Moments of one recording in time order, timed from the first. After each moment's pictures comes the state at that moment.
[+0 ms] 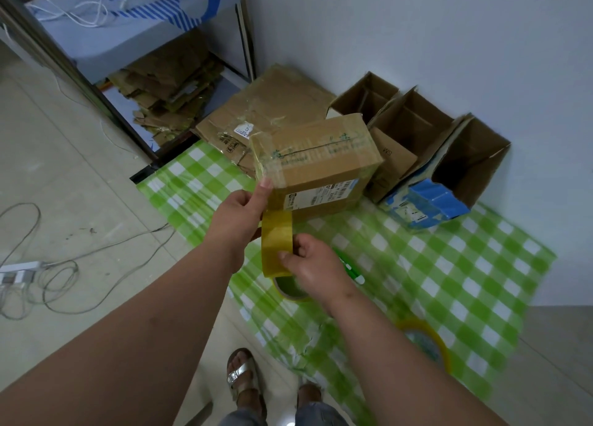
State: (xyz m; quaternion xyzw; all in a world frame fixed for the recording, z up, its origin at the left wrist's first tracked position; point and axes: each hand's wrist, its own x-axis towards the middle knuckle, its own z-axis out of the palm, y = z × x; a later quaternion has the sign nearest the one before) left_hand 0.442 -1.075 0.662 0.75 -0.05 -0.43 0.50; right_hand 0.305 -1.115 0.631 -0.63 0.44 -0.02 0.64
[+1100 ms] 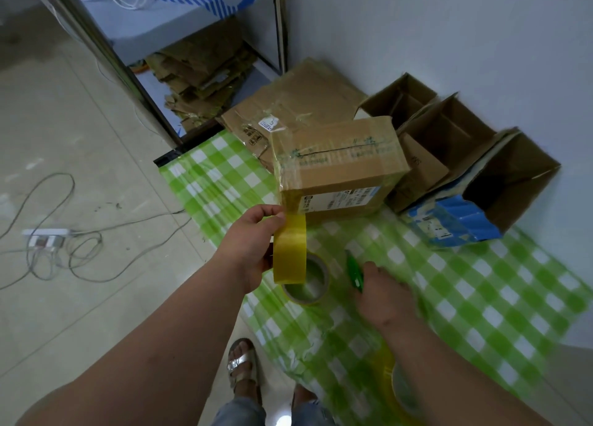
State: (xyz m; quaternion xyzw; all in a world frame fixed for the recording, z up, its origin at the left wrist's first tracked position) left_hand 0.426 -1.062 0.640 0.66 0.05 -0.49 0.57; right_hand 0.227 -1.171 0.556 -0.84 0.44 0.23 0.22
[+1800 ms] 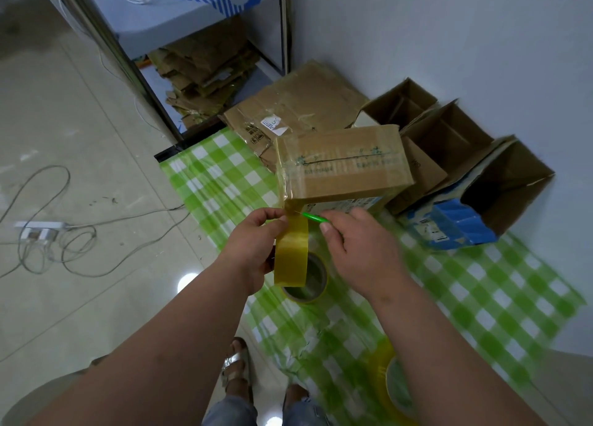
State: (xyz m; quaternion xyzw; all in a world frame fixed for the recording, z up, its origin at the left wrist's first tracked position) left_hand 0.417 -1.059 0.636 0.66 0.05 -0.48 0.58; right_hand 0.283 -1.171 0.649 -0.92 0.28 -0.08 0.25
